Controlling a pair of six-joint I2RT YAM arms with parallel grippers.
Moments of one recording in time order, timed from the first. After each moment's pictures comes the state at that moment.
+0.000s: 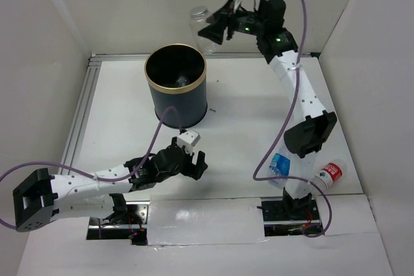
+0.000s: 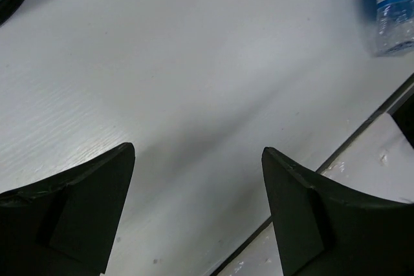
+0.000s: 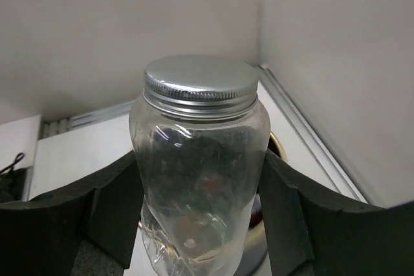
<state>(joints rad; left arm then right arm) -1.09 1.05 0.54 -0.04 -0.28 -0.46 0.30 1.94 2.23 -0.26 -0.89 0.07</state>
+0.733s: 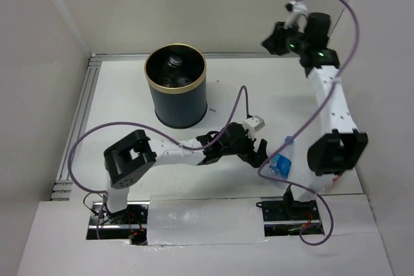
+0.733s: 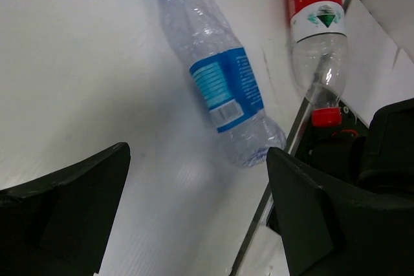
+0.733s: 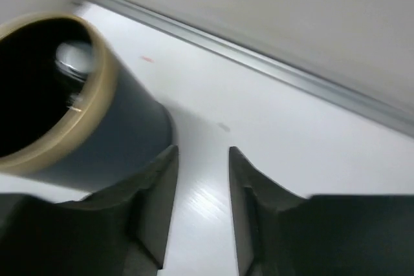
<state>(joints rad) -1.10 1.84 1.15 0.27 0.09 -0.48 0.10 1.76 1.90 -0.41 -0.55 0.00</state>
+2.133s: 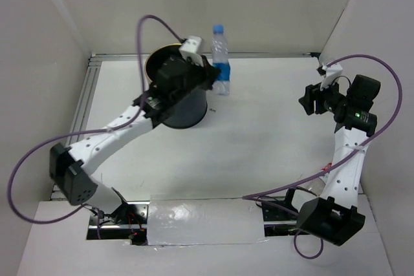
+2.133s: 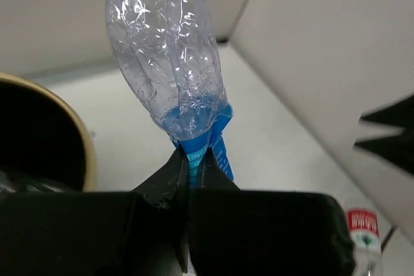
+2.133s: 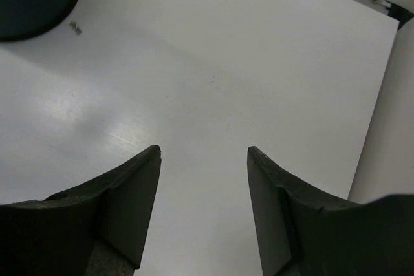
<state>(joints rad) -0.76 1.53 1.43 0.00 -0.10 -0.35 -0.45 1.05 1.21 -0.70 -0.70 -0.51</state>
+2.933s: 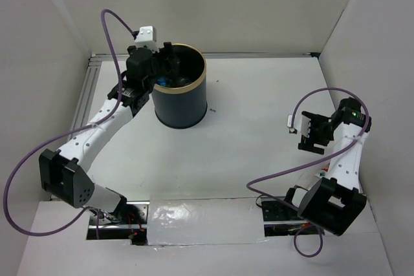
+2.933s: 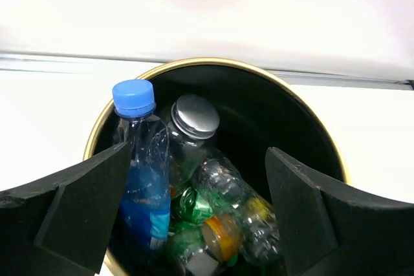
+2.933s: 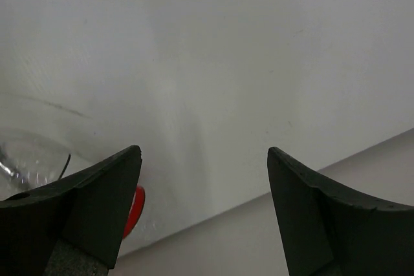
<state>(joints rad) -0.41 1.46 1.36 -0.06 -0.34 -0.27 -0.52 1.15 1.05 -1.23 -0.56 -1.88</state>
